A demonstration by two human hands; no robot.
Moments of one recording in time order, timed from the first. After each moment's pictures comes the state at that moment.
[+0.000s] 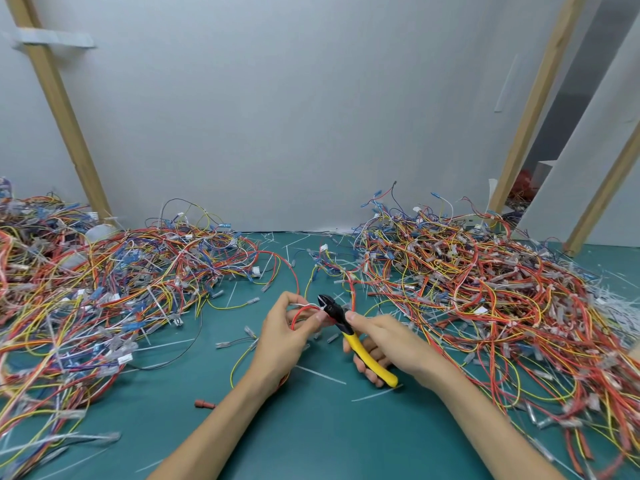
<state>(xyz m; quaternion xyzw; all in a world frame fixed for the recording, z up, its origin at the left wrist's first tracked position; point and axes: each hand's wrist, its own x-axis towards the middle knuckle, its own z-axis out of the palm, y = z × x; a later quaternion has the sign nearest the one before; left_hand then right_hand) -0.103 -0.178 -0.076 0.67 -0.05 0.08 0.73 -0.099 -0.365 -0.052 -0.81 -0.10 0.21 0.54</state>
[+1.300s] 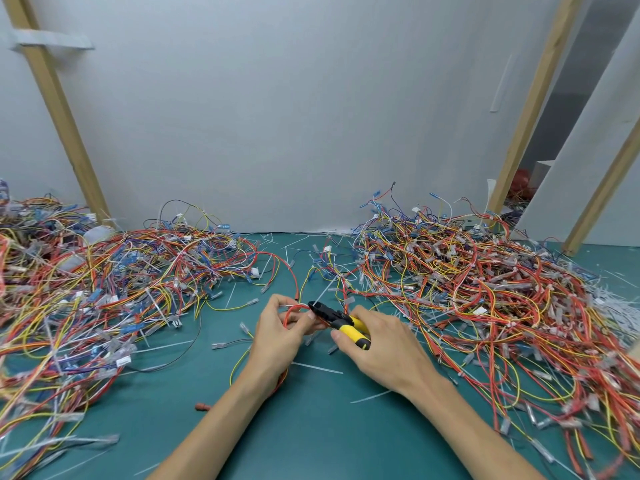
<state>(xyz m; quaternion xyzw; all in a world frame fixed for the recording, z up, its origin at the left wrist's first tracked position) -0.096 -0.175 -0.082 0.64 0.00 0.08 0.76 -0.101 -0.359 -0.073 -0.95 -0.18 -0.13 0.21</state>
